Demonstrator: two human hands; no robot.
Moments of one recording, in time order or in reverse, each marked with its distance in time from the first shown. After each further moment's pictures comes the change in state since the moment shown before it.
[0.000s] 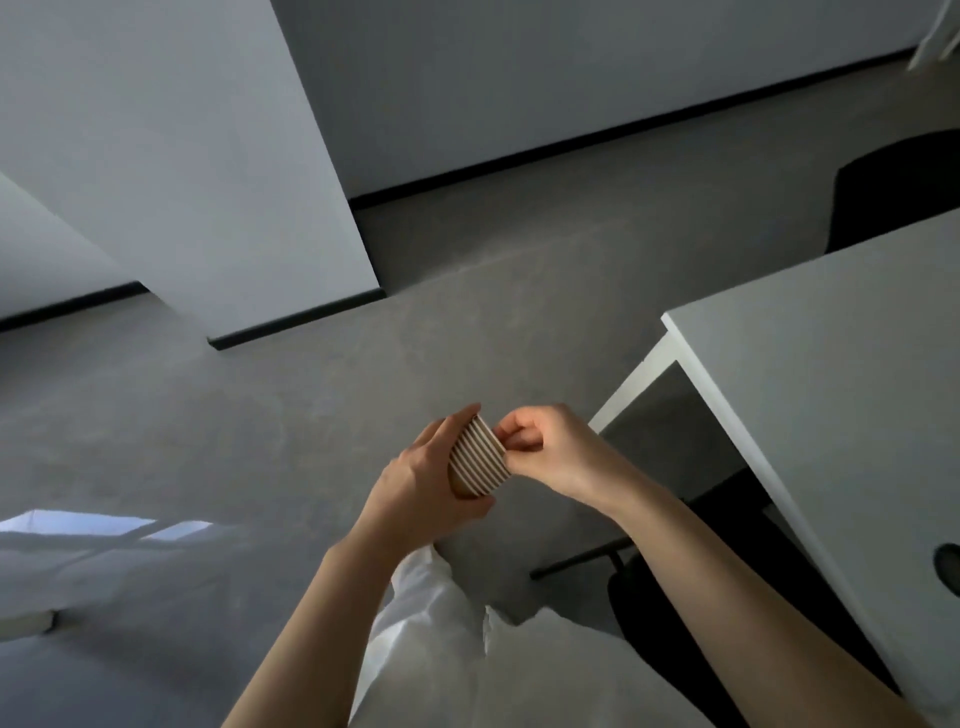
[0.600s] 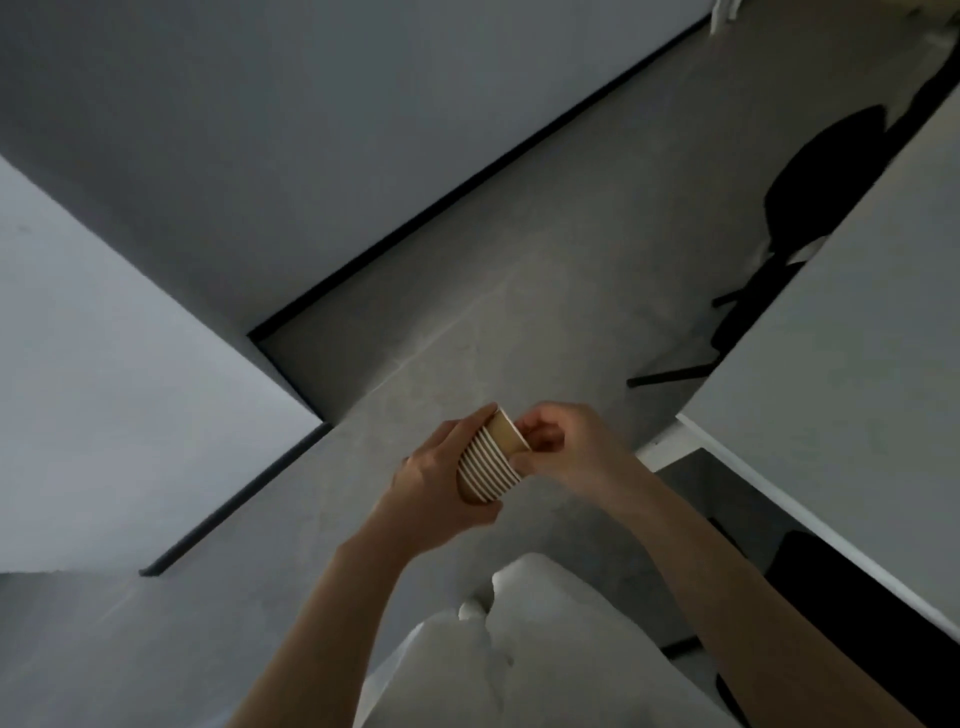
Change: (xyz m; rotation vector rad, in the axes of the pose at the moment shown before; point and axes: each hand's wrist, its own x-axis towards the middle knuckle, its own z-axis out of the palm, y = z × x) left_hand 0.332 -0.023 -0.117 0.128 -0.308 0.346; right_hand 0.226 -0.080 -0.120 0.141 0.462 0.152
